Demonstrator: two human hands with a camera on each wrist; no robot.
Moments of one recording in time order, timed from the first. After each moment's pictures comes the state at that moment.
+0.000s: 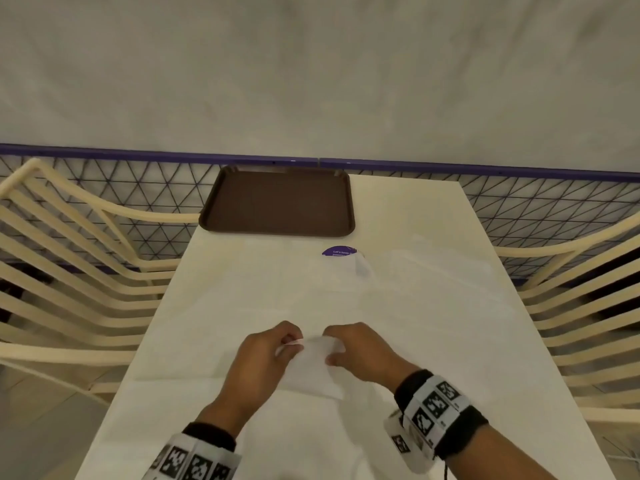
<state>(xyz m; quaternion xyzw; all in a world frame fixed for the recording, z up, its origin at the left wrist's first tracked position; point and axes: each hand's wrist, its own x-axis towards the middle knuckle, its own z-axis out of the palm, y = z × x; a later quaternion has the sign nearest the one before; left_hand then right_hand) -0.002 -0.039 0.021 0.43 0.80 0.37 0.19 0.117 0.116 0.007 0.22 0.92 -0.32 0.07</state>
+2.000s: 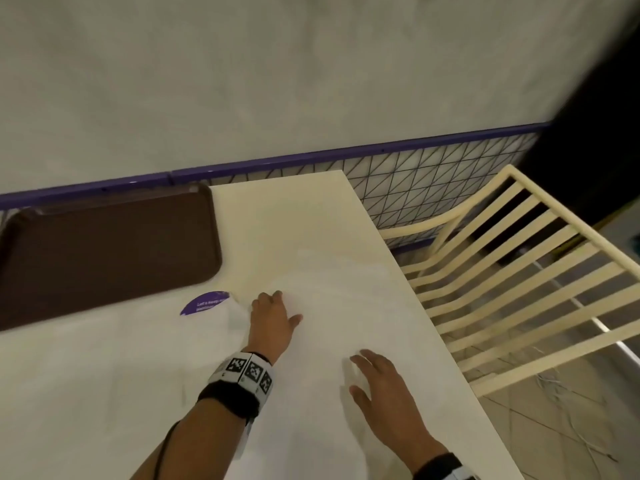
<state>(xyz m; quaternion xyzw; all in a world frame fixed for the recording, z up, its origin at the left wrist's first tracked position) 0.042 0.286 -0.072 0.51 0.83 0.08 0.19 0.269 0.244 -0.046 0.51 0.82 -0.27 -0.04</state>
